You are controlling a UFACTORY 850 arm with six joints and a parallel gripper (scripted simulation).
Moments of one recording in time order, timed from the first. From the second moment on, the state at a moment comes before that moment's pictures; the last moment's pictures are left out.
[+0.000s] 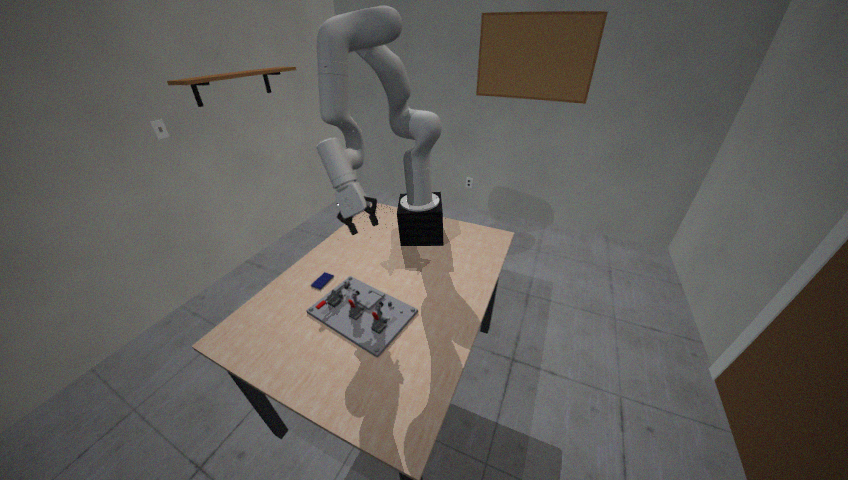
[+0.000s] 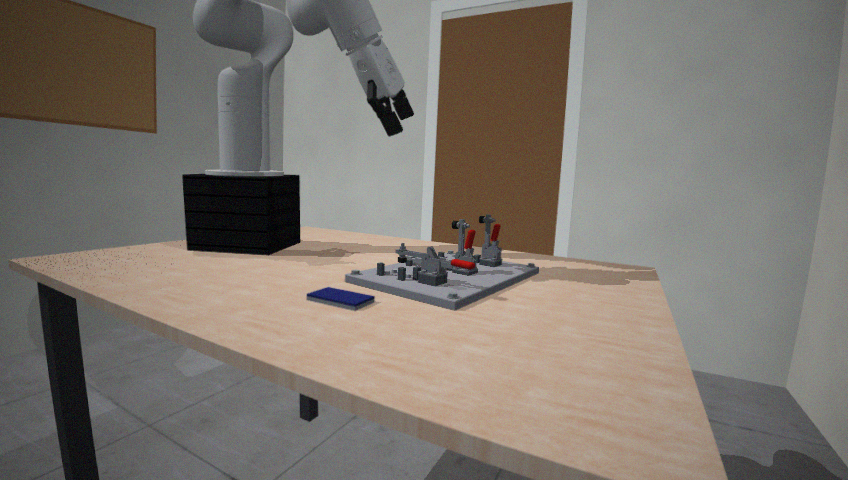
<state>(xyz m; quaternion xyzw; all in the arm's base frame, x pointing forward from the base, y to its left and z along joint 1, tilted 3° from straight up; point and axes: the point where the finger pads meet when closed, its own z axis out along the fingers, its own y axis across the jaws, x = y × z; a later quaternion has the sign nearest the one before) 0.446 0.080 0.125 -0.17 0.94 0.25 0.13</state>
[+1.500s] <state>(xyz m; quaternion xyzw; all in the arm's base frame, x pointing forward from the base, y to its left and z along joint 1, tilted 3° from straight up) 0.429 0.087 0.088 -0.58 0.79 0.16 0.08</state>
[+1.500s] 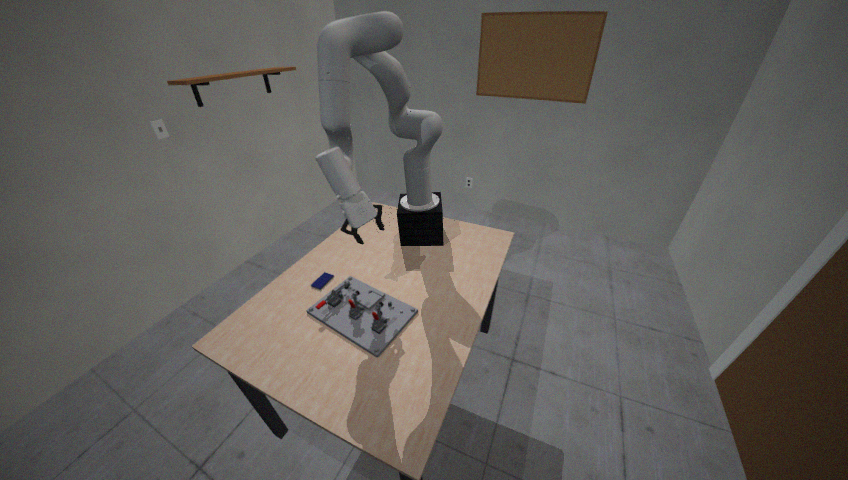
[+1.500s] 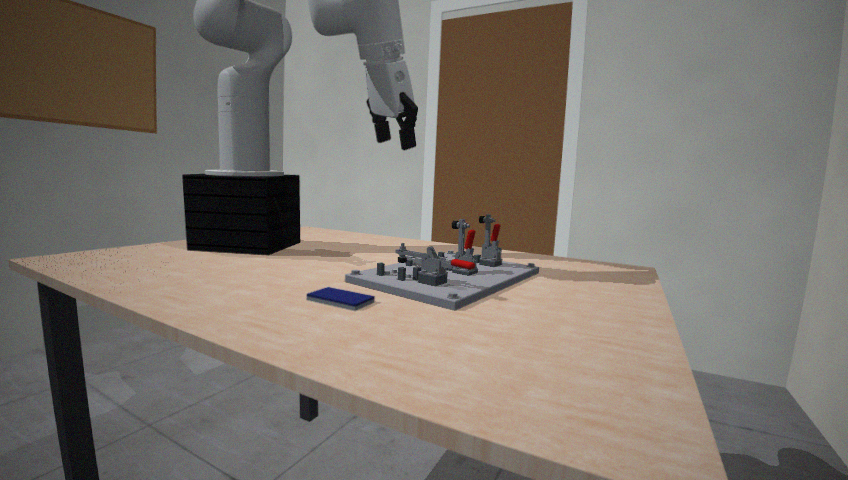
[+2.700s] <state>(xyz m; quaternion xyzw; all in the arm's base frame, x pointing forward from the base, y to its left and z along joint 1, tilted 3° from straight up) 0.441 0.086 0.066 -0.82 0.56 0.10 0.04</state>
